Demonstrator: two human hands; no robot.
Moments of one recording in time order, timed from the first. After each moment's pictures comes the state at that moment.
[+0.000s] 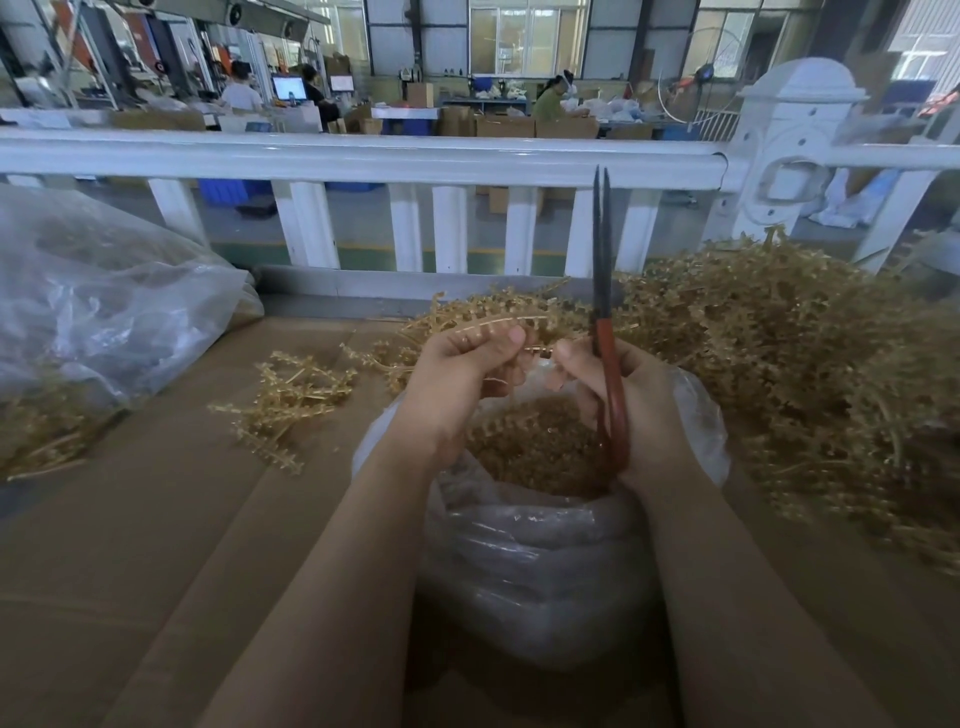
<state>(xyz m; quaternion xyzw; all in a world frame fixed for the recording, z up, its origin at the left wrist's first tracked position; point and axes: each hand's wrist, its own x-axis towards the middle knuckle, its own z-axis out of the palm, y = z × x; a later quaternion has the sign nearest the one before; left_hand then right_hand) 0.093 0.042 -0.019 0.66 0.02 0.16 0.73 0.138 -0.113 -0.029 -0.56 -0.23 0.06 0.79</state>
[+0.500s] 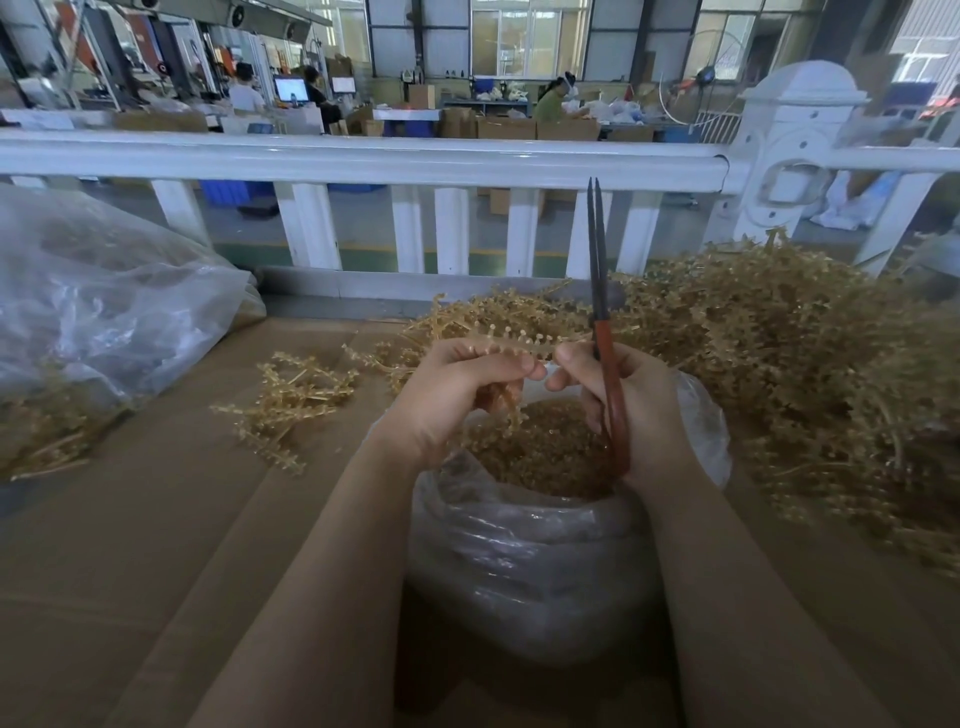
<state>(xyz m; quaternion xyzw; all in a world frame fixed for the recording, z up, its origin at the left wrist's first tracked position) 0.089 0.054 -0.020 0.69 -0.05 0.10 0.72 0.142 -0.112 -0.033 -0.60 -0.21 0.03 0.77</state>
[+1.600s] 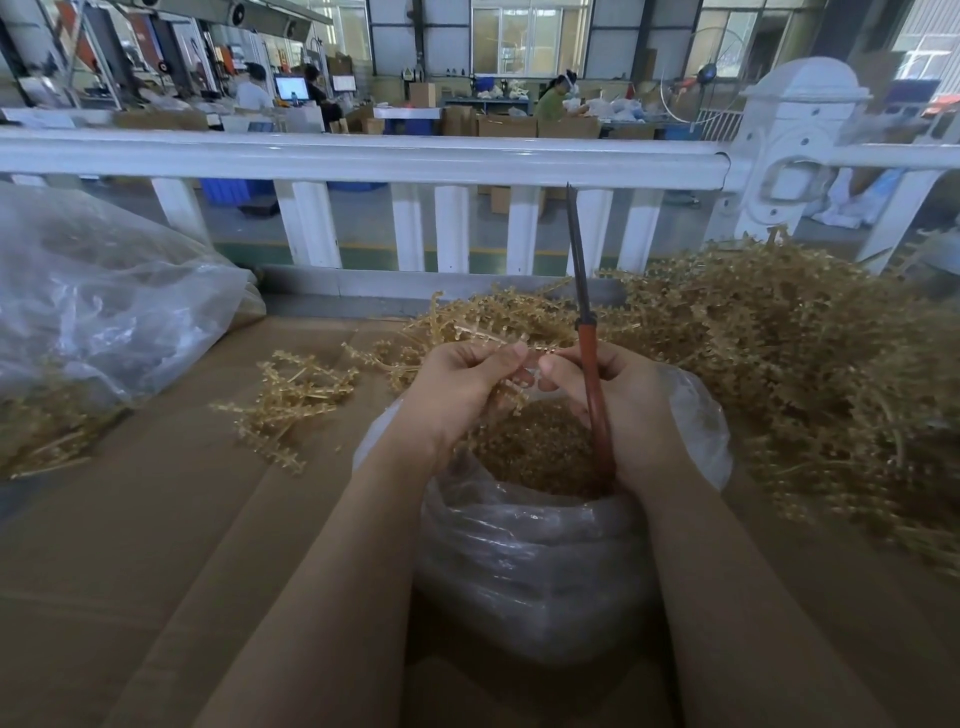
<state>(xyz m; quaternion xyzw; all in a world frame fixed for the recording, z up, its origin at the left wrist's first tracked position) 0.093 0.046 -0.025 0.71 0.05 0.13 0.69 0.149 -0.109 -0.042 -0.65 -0.23 0.00 0.73</state>
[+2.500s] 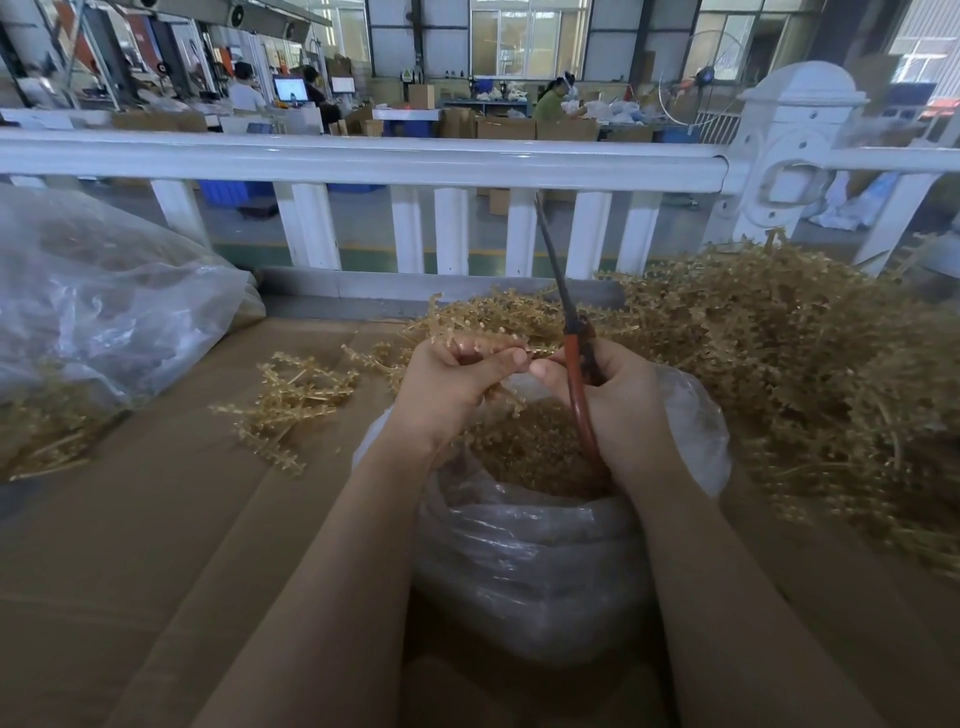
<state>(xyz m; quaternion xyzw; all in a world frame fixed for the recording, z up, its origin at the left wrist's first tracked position) 0.094 0.051 -0.025 0.67 0.04 0.20 0.72 0.153 -0.105 -0.044 -0.72 -0.23 -0.05 0.66</state>
